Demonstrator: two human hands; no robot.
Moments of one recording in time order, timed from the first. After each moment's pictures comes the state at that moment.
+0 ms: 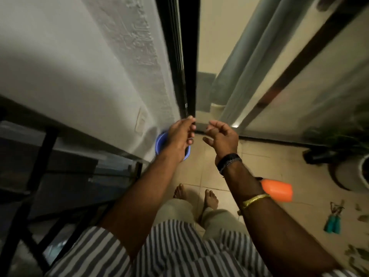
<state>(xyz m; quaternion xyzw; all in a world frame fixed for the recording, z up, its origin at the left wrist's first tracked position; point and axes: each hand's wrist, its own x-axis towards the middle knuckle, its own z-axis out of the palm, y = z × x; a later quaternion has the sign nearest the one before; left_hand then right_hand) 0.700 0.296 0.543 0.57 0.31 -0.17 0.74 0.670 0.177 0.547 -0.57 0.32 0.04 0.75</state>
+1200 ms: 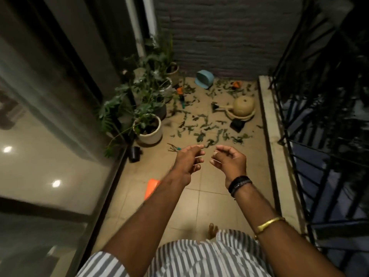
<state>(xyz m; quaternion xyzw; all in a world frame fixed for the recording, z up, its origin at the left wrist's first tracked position) 0.277 -0.141 0.632 0.58 -0.25 -0.67 0.39 0.148 -0.119 0.622 -0.21 0.60 -0.55 0.54</state>
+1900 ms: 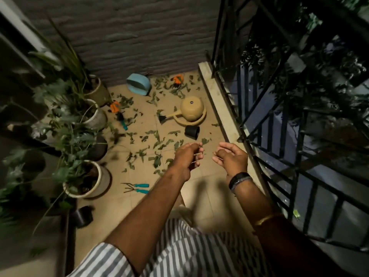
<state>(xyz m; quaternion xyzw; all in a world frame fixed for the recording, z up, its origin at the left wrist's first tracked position) -0.003 -0.483 0.589 0.56 -0.31 -0.74 0.21 -0.119 -0.410 0.576 -0.03 0.66 -0.62 0.43</state>
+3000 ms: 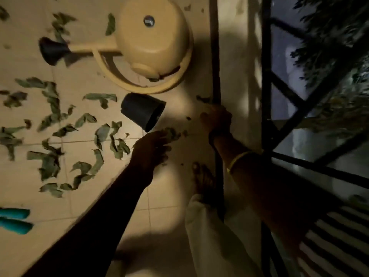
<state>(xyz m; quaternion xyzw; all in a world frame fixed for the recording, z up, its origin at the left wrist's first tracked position) -0.279 -0.812 0.023 0.67 -0.07 -0.72 0.18 -0.476 -0.830 -0.046 -0.33 0.85 -0.10 0.40</state>
